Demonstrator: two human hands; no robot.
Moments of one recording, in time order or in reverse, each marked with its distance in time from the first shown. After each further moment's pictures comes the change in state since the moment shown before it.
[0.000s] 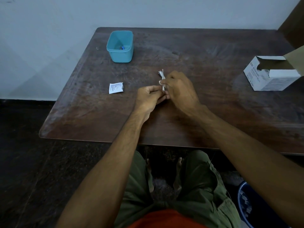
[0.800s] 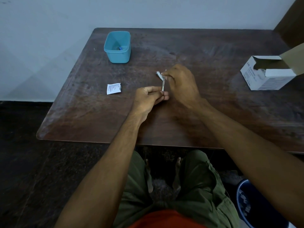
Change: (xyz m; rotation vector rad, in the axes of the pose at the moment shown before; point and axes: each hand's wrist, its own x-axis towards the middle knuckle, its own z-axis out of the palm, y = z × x) left_hand 0.000 -0.002 -0.002 0.003 -0.038 0.005; right_hand 0.014 0.009 -0.010 0.123 0.053 0.108
